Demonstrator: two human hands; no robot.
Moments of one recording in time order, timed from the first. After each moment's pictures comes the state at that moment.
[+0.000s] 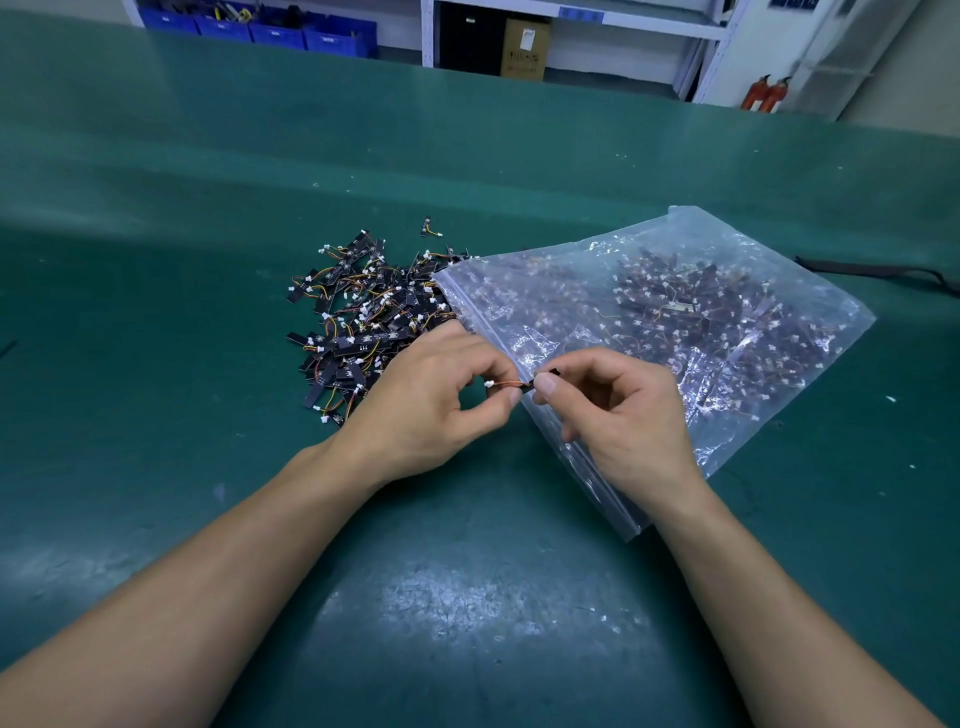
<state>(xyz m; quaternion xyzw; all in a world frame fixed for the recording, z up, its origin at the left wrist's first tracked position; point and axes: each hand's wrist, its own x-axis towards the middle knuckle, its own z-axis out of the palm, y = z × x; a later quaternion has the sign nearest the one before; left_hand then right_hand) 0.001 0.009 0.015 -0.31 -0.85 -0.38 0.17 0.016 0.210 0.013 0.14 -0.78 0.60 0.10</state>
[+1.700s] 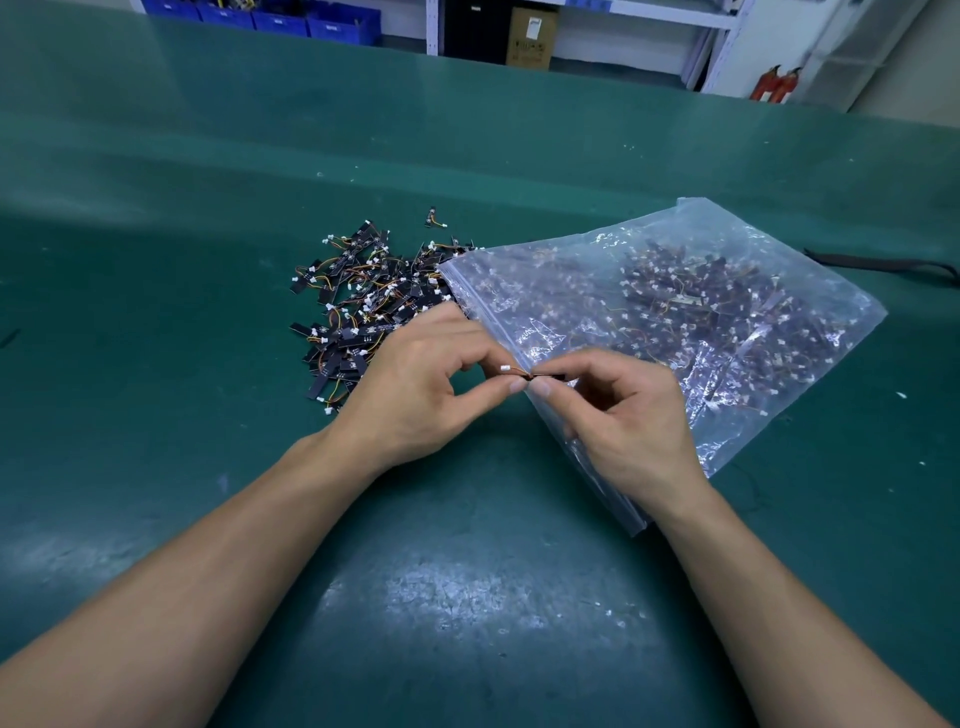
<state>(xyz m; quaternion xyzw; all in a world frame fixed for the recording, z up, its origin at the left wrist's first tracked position) 0.001 0.003 0.017 -0.32 -0.84 -0.38 0.23 0.015 0.209 0.009 0.19 -0.81 0.54 0.14</state>
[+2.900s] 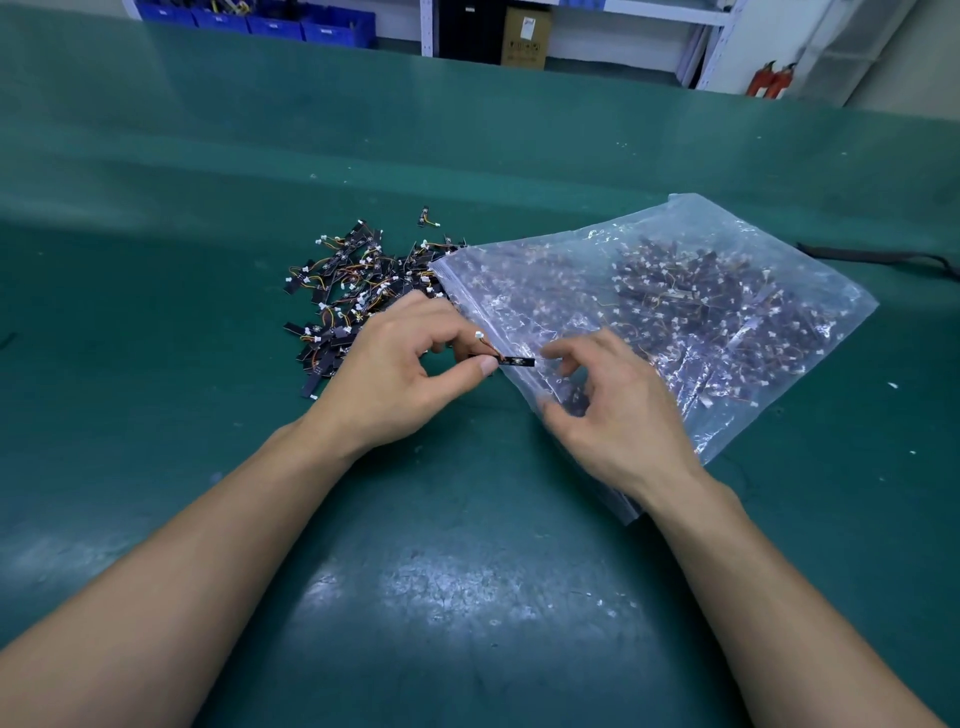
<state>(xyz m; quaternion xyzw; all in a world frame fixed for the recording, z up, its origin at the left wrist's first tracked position) -0.007 -0.007 0.014 -0.27 -0.85 -0.41 0.20 0.011 0.218 0.004 0.14 -0.94 0.28 0.13</state>
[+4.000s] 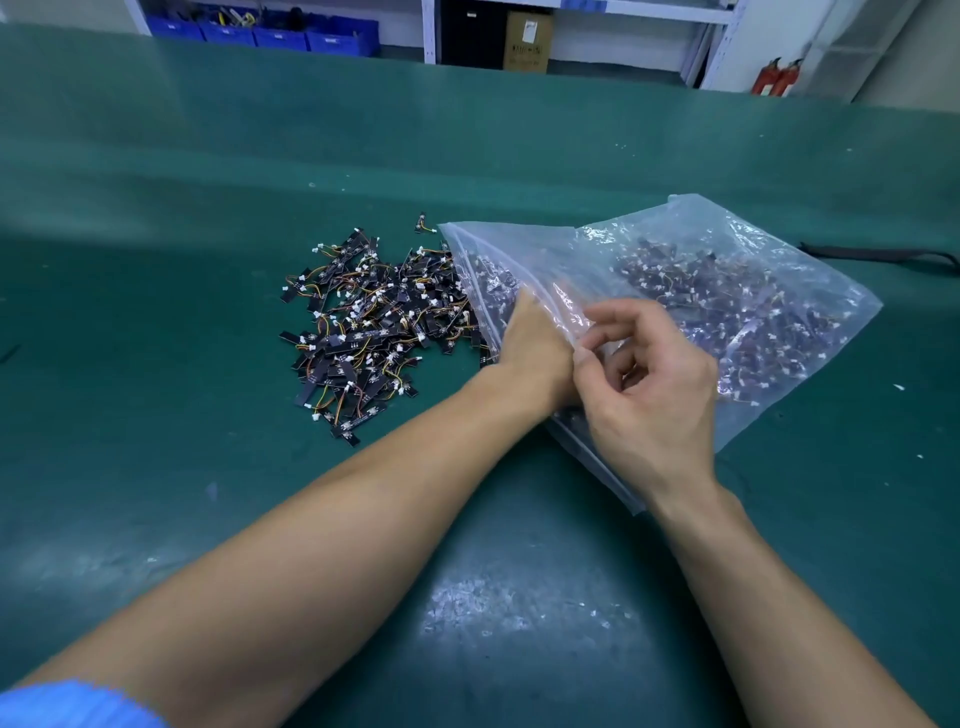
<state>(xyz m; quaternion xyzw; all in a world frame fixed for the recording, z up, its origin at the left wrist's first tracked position) -0.044 0.108 0.032 -0.21 -0.97 -0.10 0.03 0.015 0.218 0.020 0.11 -0.82 0.48 0.29</state>
